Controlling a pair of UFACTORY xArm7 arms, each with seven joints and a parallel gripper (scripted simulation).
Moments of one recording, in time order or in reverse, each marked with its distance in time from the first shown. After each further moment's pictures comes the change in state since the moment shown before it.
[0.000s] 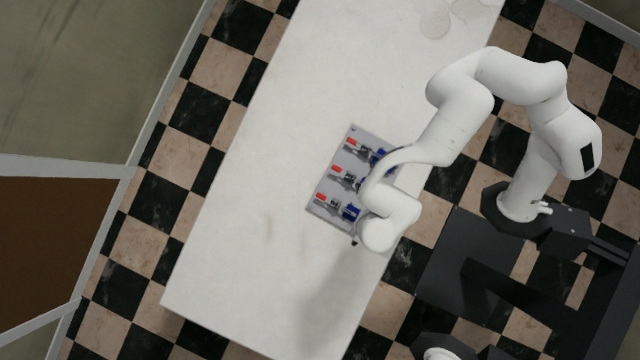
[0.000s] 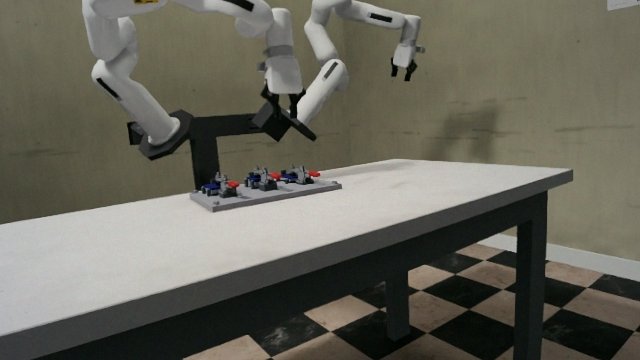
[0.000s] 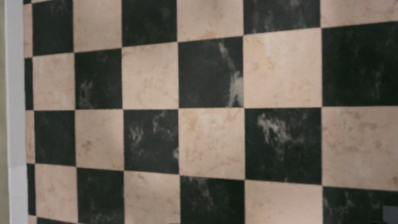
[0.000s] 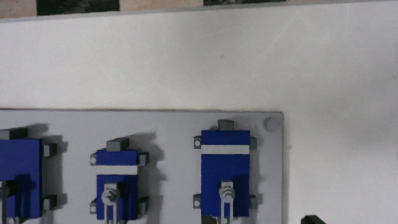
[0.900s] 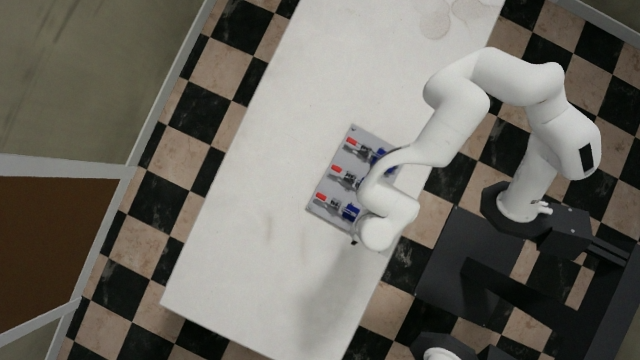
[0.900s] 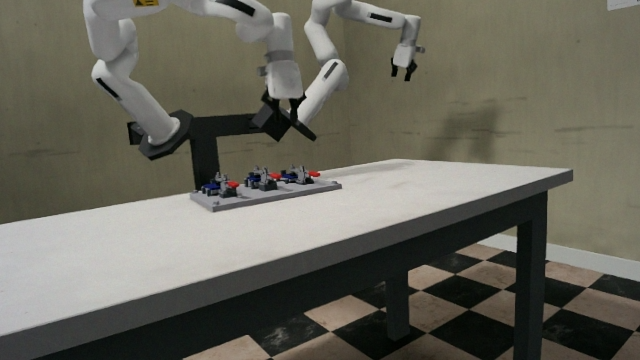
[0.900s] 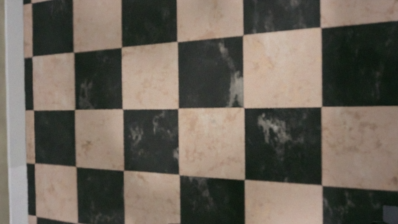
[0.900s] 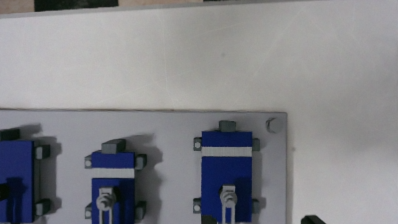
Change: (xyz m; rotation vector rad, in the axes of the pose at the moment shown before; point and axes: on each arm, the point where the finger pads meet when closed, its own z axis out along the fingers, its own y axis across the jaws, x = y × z) left arm 0.000 0.000 0.000 0.000 0.000 0.000; right arm 0.000 0.000 0.015 0.000 0.000 0.000
